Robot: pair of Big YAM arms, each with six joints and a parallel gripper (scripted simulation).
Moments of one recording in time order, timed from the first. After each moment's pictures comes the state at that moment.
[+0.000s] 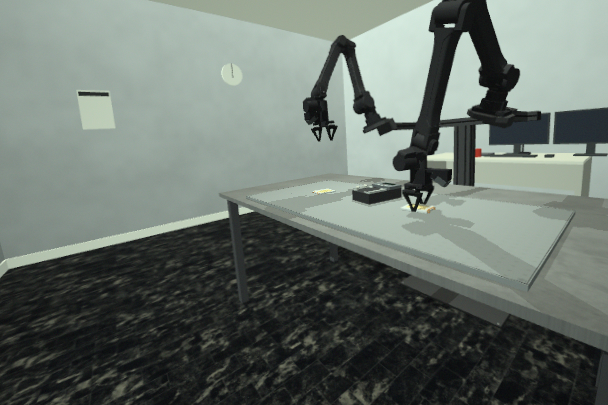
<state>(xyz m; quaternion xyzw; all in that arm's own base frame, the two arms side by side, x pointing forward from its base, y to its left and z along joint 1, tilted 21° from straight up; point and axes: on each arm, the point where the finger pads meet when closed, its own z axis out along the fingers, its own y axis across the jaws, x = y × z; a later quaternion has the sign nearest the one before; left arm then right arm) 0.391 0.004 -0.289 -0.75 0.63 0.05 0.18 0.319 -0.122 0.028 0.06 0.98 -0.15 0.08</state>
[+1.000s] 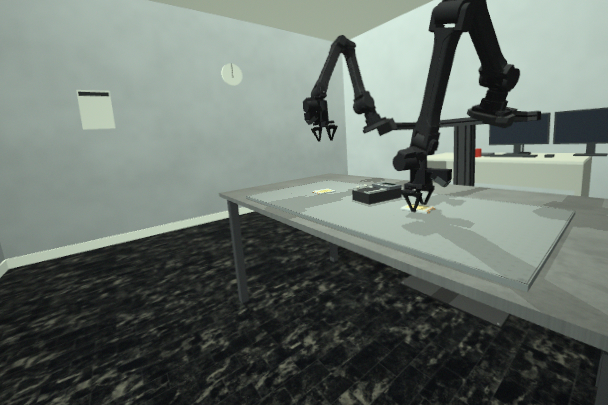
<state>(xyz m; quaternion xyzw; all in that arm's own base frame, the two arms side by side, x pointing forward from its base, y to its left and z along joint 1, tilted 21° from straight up) 0.391 0.004 -0.289 -0.75 0.63 0.04 0.18 0.319 -0.122 0.028 0.06 0.98 -0.15 0.08</state>
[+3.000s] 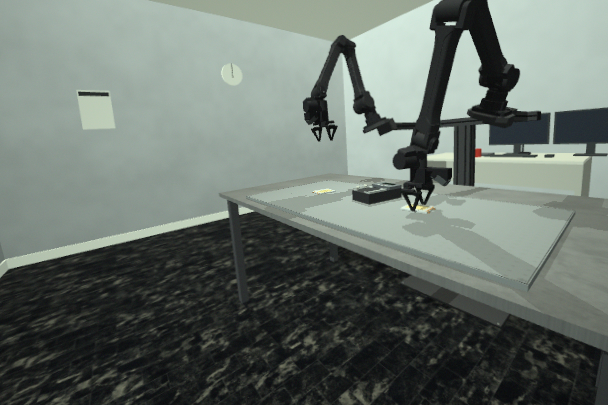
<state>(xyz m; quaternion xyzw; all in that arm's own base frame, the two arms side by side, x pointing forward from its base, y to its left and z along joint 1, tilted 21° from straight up) 0.393 0.004 -0.284 -0.75 0.63 0.04 0.18 0.319 -0.122 0.028 0.06 0.98 -0.15 0.08</state>
